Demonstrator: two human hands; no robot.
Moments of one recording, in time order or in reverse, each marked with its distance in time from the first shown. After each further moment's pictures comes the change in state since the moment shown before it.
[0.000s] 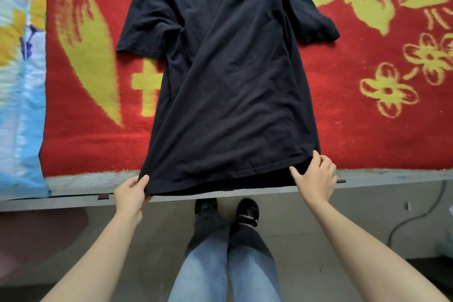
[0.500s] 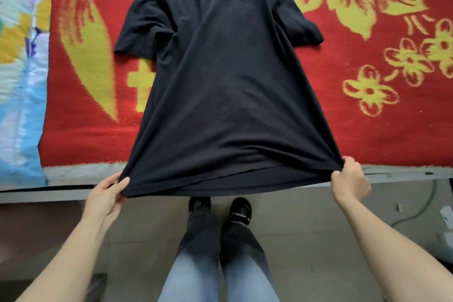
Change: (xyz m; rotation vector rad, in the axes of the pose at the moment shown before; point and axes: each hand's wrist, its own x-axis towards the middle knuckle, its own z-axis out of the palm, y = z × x) left_hand -0.032 0.005 -0.041 -0.268 -0.151 -0.036; right_hand 0.019 0.079 -0.059 0.069 0.112 0.125
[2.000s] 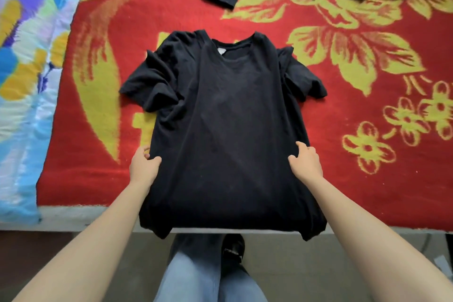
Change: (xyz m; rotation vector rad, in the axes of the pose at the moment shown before) left_hand 0.057 0.085 0.143 0.642 0.113 0.282; right_hand 0.075 -0.175 -0.033 0.015 -0.421 -0.226
